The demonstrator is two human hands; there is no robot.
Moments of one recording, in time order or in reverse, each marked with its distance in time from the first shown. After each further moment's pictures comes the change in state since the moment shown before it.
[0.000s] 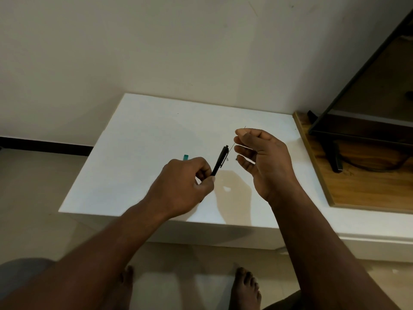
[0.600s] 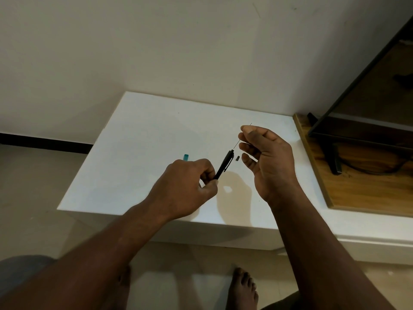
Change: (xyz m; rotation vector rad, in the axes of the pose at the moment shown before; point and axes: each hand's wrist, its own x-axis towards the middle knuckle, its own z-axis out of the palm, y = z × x) left_hand -0.001 0.003 0.003 0.023 -0.021 0.049; right_hand 0.000 0.003 -0.001 0.030 0.024 -0.073
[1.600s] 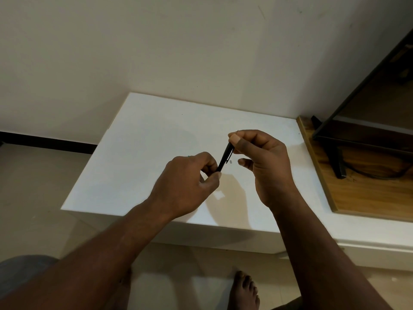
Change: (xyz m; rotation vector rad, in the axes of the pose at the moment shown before) left_hand 0.002 0.003 -0.008 -0.072 0.106 0.014; right_hand -0.006 0.003 0.007 -0.201 -0.163 -0.168
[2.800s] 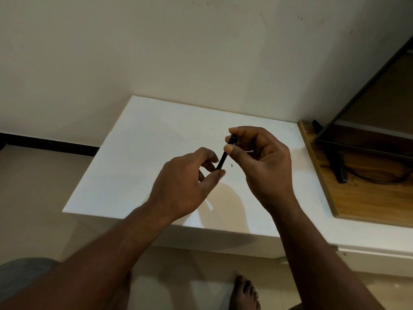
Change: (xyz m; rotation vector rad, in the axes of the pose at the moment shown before) left_hand 0.004 -0.002 0.000 0.032 0.098 0.029; right_hand -0.004 0.003 0.006 -0.228 -0.010 -0.390
